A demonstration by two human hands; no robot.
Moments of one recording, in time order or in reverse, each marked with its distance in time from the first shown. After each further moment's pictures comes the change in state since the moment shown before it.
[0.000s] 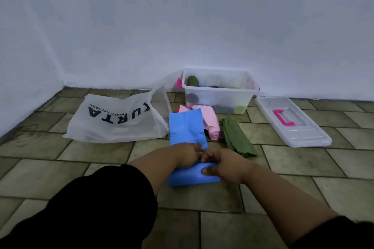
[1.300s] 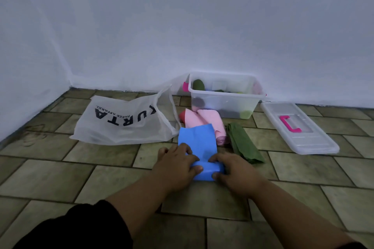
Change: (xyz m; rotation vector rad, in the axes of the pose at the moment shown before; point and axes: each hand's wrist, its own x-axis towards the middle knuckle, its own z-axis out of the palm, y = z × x) left_hand -0.025 -0.045 0.041 0.231 0.462 0.076; right_hand -0.002 0.018 0.012 -0.286 0.228 -0.073
